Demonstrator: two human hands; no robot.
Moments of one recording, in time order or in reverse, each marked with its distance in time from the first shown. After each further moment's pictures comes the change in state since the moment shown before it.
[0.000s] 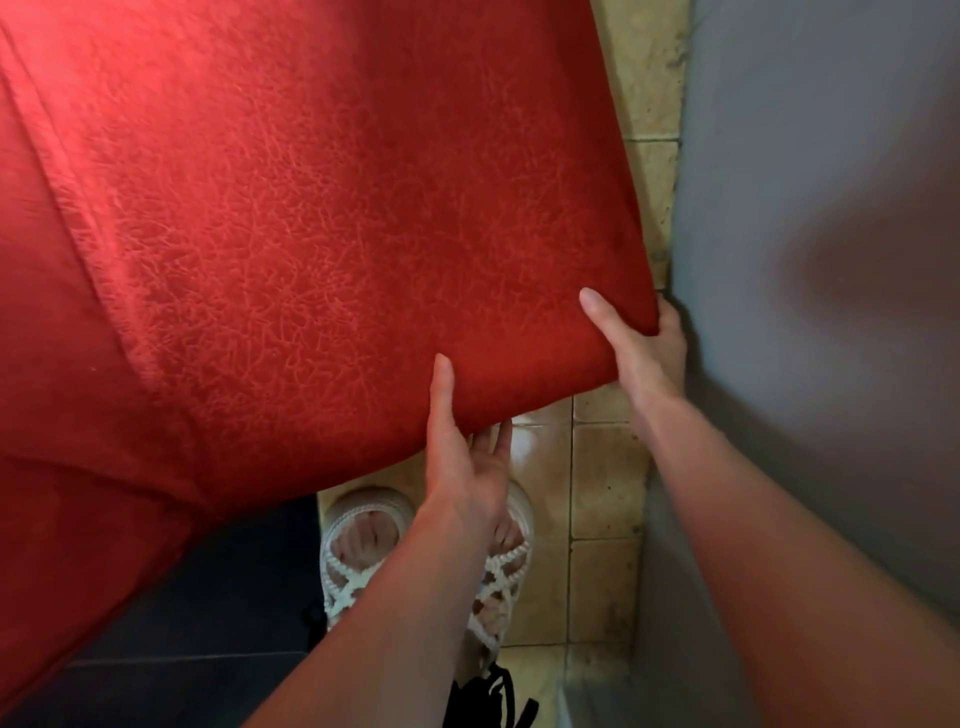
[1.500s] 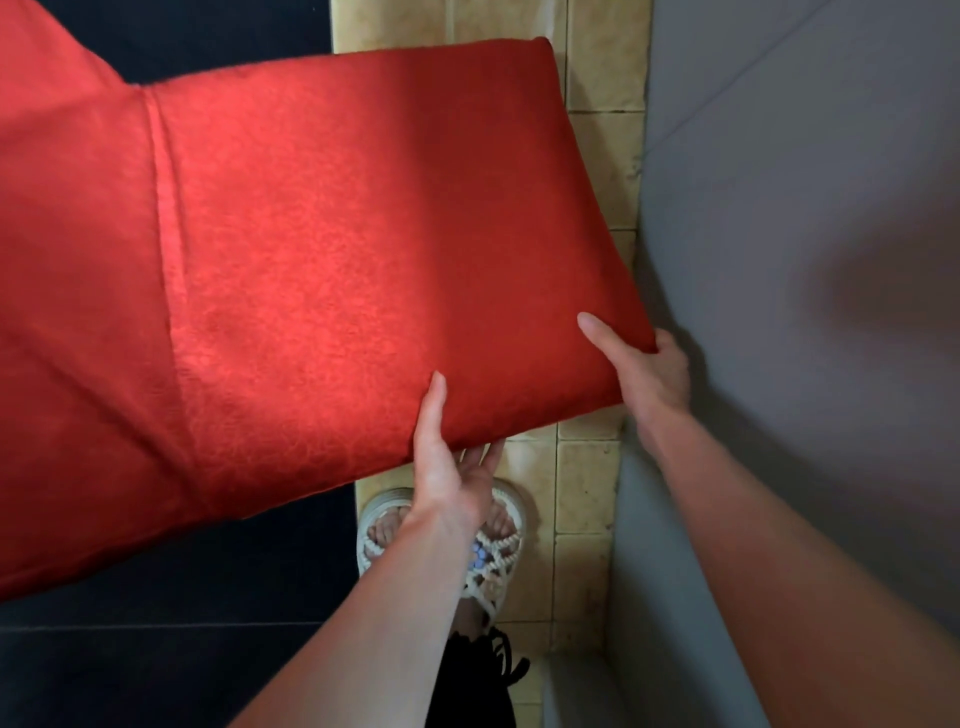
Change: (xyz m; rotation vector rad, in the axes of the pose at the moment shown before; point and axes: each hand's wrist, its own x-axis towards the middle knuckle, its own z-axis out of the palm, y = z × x) left_hand -0.111 0.050 0.032 0.026 0.018 0.013; right_hand -0.064 -0.093 -0.030 -0.097 0.058 -0.021
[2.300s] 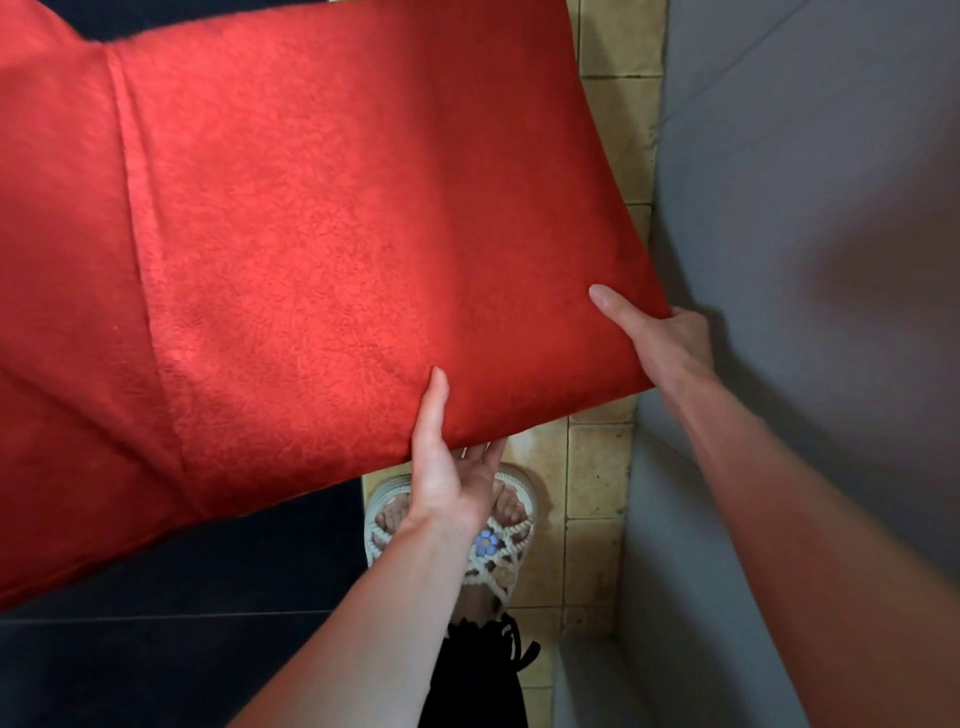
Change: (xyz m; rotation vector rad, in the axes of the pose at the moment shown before) left_hand 0.005 0.007 -0.024 -0.024 -0.042 -0.018; right_hand 0.006 -0.008 0.001 -0.137 -0.067 0.025
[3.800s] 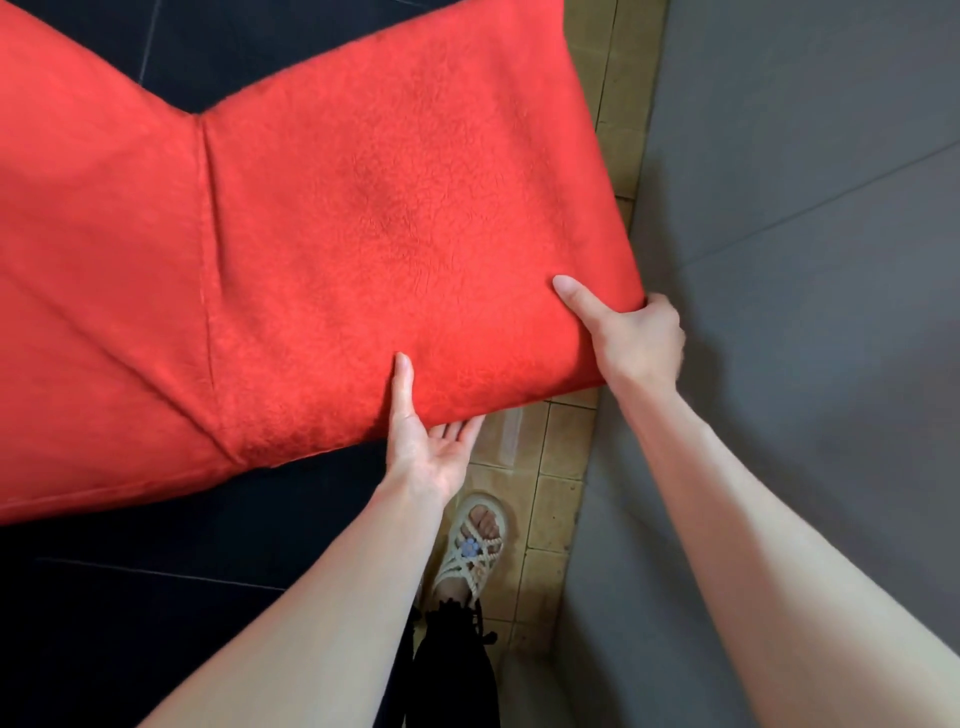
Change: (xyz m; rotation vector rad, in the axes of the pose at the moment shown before) left_hand -0.192 0.101 0.030 -0.260 -0.134 0.039; right_hand -0.218 -0.192 -0.036 -0.218 0.185 -0.364
